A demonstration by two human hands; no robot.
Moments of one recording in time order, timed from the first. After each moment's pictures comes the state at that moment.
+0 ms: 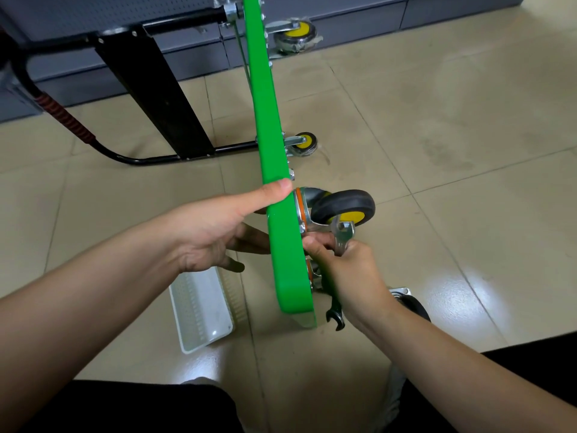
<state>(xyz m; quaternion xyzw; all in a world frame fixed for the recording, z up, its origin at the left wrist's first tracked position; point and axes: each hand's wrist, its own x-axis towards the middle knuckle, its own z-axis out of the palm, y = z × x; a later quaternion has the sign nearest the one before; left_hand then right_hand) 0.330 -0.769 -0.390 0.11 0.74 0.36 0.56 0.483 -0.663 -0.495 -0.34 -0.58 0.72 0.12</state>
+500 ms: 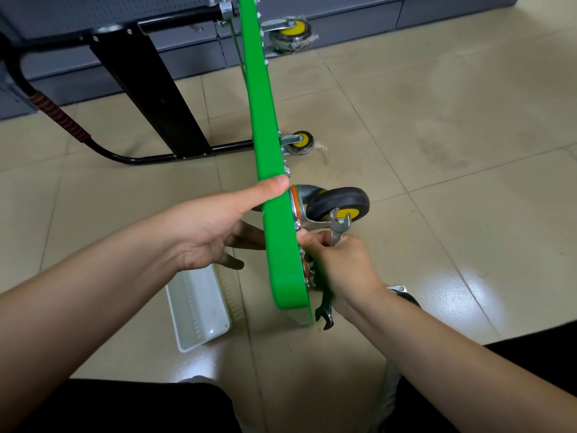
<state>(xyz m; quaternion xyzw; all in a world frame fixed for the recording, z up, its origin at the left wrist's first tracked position) 0.338 -0.765 -0.389 0.10 0.75 0.36 0.54 0.474 -0.664 -0.493 -0.39 -0.52 0.75 0.11</state>
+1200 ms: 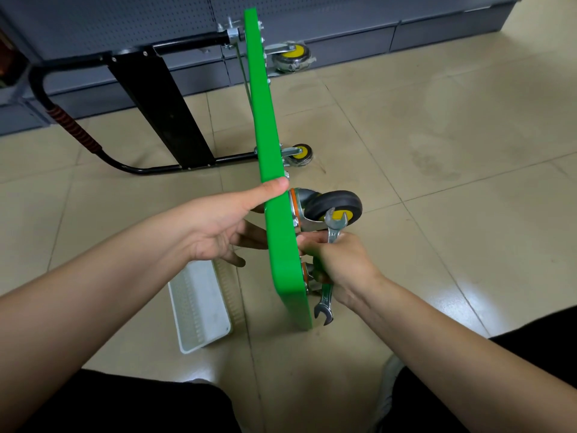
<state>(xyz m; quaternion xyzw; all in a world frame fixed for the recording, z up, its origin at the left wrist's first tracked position) 0.346 -0.765 -0.379 0.08 0.76 0.37 0.53 0.475 -0.659 -0.485 -0.42 -0.53 0.73 0.08</state>
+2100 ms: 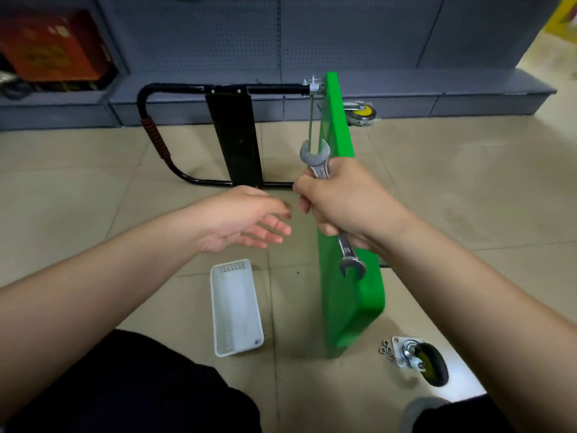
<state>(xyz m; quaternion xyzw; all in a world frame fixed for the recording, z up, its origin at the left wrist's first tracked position) 0.290 -0.862 -0.330 0.15 0.78 0.45 0.41 0.379 -0.724 -0.315 -0.21 -0.79 0.57 0.09</state>
